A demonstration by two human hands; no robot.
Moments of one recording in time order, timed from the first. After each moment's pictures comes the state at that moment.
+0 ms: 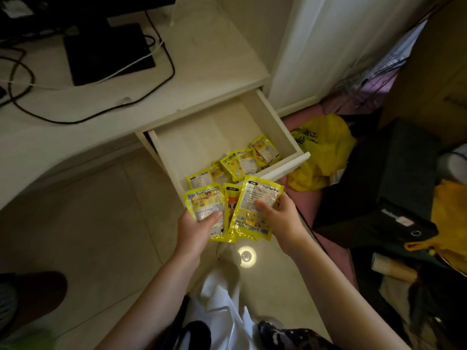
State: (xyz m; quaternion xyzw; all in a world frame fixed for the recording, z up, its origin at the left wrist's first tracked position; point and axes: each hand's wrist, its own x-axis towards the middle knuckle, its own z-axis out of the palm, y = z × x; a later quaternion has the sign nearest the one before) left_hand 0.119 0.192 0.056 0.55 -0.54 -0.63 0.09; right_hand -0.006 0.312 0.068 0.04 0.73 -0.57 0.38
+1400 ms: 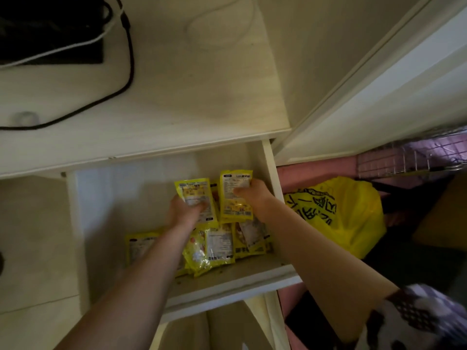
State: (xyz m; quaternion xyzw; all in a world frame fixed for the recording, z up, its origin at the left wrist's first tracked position) left_hand -0.157 0.054 -0.127 0.71 -0.48 -0.51 0.02; right_hand -0.313 0.107 -0.099 -0.05 0.79 -0.26 0.55
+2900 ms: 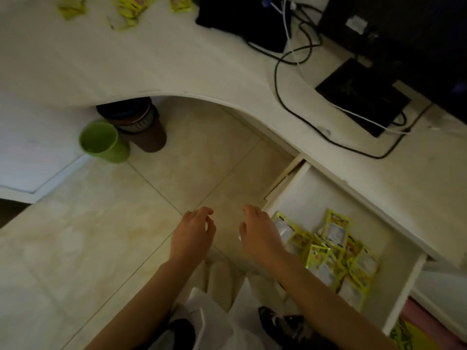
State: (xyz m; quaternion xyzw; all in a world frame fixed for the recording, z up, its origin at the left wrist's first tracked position) left_hand 0.190 0.190 0.038 0.82 -0.50 -0.25 0.15; right_hand 0.044 0.129 0.052 -0.76 0.55 0.07 0.32
